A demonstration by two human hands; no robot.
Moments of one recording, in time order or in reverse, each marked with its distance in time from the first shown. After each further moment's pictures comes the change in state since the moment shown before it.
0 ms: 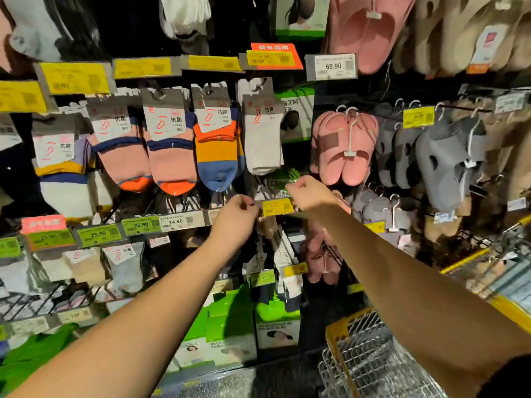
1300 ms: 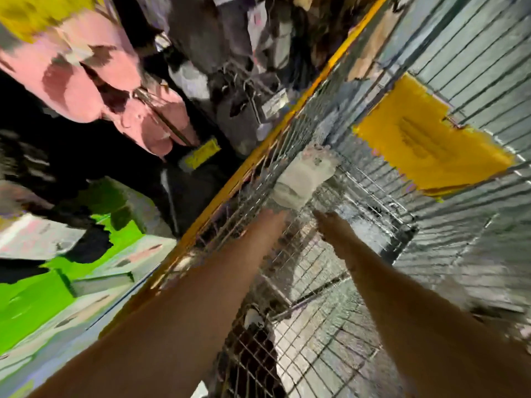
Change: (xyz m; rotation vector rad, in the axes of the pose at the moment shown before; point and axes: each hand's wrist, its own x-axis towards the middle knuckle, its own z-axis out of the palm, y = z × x) left_hand -0.060 -0.197 0.638 0.255 -1.080 -0.607; right_hand -0.166 0.661 -0.012 0.218 -0.034 1.337
